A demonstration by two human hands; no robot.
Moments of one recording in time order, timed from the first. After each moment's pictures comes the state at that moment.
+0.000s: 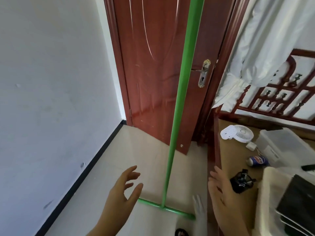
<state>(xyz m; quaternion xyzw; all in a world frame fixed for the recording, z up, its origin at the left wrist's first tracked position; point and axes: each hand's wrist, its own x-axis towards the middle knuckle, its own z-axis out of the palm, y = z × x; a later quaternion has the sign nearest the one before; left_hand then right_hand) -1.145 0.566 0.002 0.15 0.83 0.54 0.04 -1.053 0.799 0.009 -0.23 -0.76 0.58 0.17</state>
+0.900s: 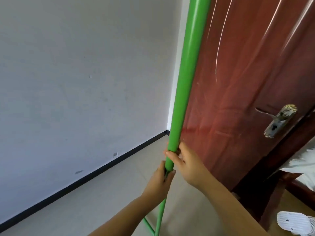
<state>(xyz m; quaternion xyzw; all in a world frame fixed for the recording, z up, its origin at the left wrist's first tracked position) -1.300 0.735 -0.011 -0.04 0.85 0.52 -0.01 -1.338 0.841 0.066 0.25 -0.81 0.53 -0.07</state>
